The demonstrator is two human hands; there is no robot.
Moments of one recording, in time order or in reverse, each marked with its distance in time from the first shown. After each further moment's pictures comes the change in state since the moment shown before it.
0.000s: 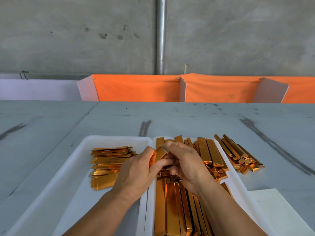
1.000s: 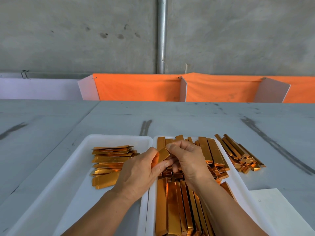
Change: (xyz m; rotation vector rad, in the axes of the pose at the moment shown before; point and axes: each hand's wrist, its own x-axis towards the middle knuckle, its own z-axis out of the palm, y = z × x) left_hand 0.000 -0.002 0.003 0.013 -0.013 0.006; right_hand 0.001 0.001 0.001 -0.117 0.117 -0.161
